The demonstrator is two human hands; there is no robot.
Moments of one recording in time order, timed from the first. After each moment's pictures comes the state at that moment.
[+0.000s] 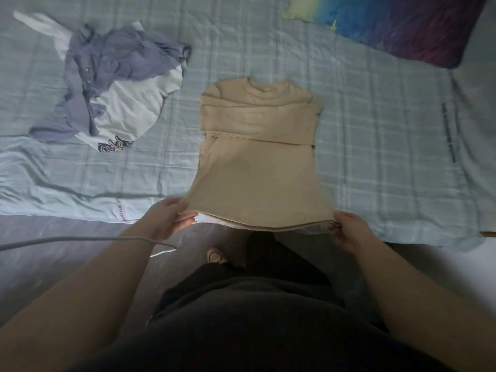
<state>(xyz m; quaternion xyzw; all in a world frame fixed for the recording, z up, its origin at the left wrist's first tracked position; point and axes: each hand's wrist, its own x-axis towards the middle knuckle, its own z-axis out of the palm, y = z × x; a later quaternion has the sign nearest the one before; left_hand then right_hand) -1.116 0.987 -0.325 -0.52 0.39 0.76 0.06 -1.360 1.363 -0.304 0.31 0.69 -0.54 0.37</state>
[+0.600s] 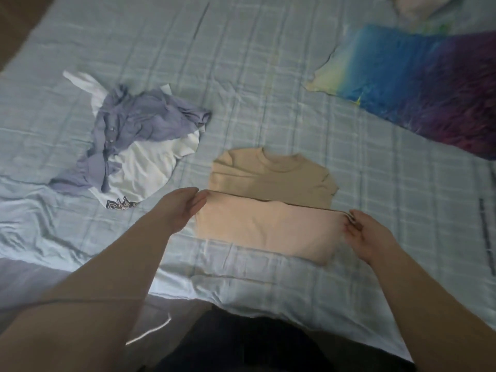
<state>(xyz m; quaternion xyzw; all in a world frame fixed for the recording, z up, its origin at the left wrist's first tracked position) -1.330 0.881 -0.282 -0.54 0.29 0.78 -0.13 -1.592 1.227 -0.288 0.32 0.58 -0.66 0.35</state>
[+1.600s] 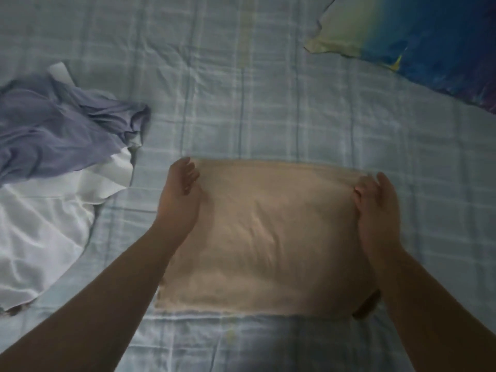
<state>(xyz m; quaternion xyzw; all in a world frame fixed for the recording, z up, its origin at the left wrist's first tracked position) -1.518 0.804 -0.475 -0.44 0.68 0.58 -0.13 -1.705 1.085 -0.461 0.09 0.79 -0.59 0.15</state>
